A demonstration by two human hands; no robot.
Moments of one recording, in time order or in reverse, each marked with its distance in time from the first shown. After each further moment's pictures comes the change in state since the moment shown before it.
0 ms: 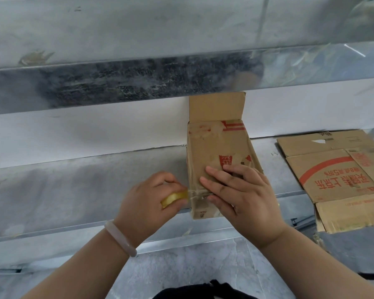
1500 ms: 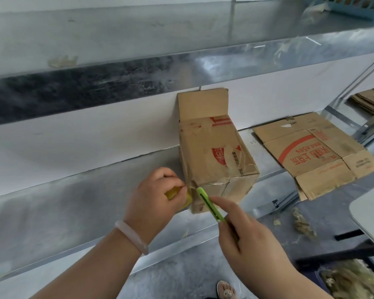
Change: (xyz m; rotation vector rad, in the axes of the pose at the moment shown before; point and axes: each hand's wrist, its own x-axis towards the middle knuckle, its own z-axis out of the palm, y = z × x) left_hand -0.001 -0.005 -0.005 -0.216 -0.005 -0.055; right_hand -0.032 -0.132 -0.041 0.261 -0.282 0.697
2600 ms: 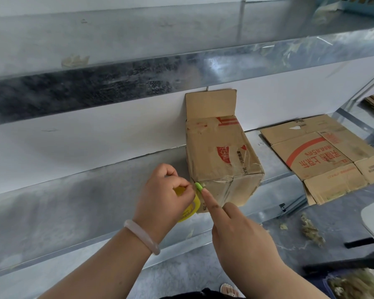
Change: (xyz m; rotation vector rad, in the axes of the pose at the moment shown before) left_hand 0.002 0.015 0.004 0.050 0.083 -0.159; right_hand 0.023 -0.017 0.021 -0.530 -0.030 0.008
